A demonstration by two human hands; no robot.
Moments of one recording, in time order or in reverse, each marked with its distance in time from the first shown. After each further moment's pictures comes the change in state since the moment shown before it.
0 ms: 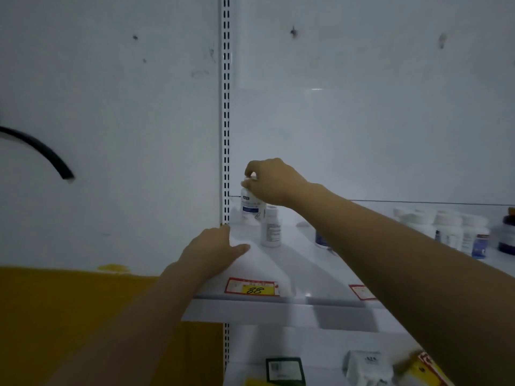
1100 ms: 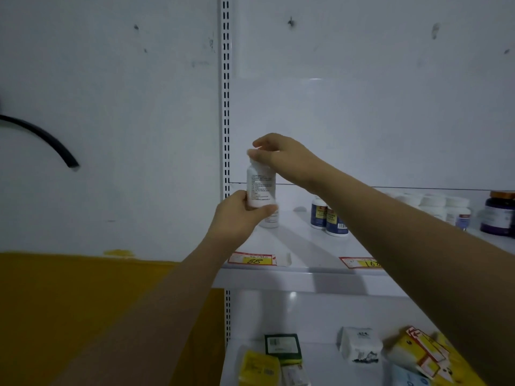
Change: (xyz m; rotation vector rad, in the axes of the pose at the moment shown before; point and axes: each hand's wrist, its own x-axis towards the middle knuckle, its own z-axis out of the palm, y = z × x) left_hand -0.033 0.044 -0.006 -0.732 0.177 0.102; right_hand -0.049 0.001 -0.028 0.654 0.040 0.046
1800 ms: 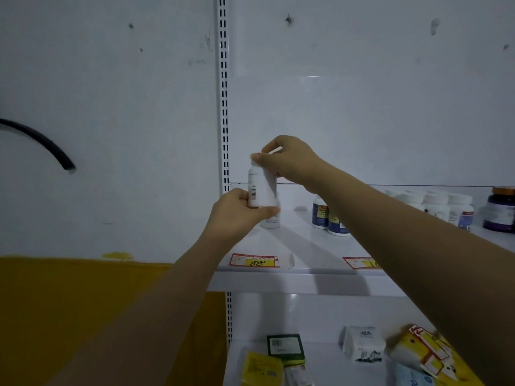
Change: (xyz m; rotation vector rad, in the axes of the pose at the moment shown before) left_hand 0.006 0.003 -0.006 0.029 -0.014 -0.044; right_hand 0.009 0.006 0.003 -0.006 0.105 0.115
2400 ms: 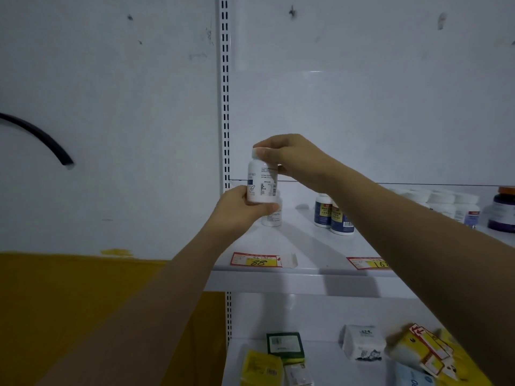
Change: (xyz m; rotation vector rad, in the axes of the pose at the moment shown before) left_hand 0.006 -0.004 -0.002 -0.165 -0.101 0.029; right_hand 0.006 0.008 -0.002 0.237 -0.166 -0.059
